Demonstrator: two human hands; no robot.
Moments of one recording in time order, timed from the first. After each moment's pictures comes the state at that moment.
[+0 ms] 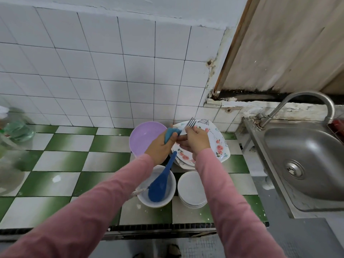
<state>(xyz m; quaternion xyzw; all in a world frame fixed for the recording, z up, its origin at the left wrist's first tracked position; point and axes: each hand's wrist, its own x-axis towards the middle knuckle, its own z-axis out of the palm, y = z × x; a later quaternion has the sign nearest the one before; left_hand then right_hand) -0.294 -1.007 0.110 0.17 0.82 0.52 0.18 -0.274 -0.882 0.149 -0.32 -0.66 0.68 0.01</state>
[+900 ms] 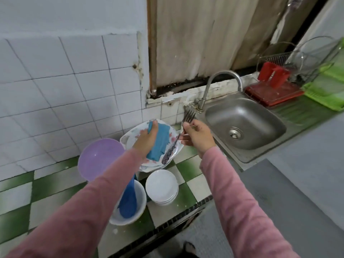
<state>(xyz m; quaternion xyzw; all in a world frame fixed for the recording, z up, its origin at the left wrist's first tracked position) -0.283 -0.917 0.157 0.09 0.75 0.56 0.34 -0.179 -0.784 0.173 -0.32 -0.64 0.67 0.20</state>
